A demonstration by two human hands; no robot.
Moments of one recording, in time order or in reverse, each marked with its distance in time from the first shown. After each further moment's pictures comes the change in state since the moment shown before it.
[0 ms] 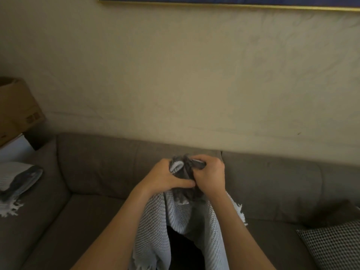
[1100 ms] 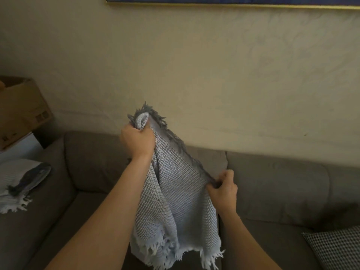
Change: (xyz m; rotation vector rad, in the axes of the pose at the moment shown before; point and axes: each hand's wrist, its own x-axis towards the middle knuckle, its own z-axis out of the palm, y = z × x) left_hand 0.027 0.041 -0.062 -0.105 1.223 -0.059; right_hand -0.035 0.089 0.011 -0.024 0.091 0.206
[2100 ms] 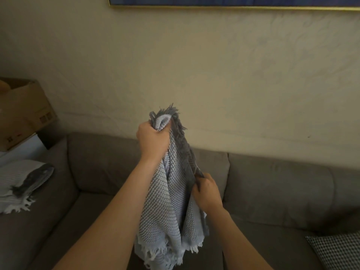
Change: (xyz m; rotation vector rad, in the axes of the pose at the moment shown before) left_hand -0.018 0.015 0.007 -0.119 -0.294 0.094; right_hand 0.004 -0.012 0.045 -0.302 -0.342 -0.244
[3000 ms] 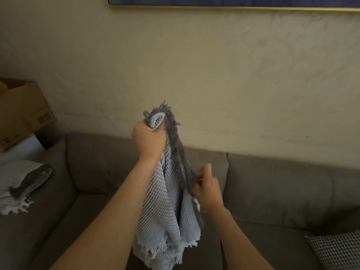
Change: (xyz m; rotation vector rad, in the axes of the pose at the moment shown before) left_hand 0.006 0.002 -0.001 0.028 0.103 0.023; right_hand 0.000 -0.011 -0.016 0.231 0.187 -0.094
